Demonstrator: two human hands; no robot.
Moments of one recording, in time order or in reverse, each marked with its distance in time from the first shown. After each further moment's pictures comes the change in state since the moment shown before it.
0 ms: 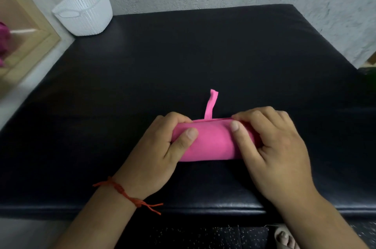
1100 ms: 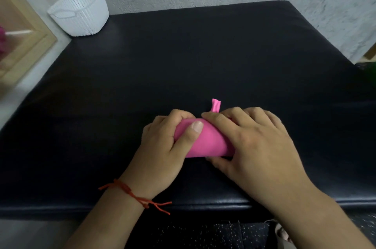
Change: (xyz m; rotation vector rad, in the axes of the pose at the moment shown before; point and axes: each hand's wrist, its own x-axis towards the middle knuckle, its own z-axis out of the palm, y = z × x) left_hand 0.002 0.014 0.009 -0.056 0.006 -0.106; right_hand 0.005 -0.019 -0.008 -0.410 -0.368 -0.172
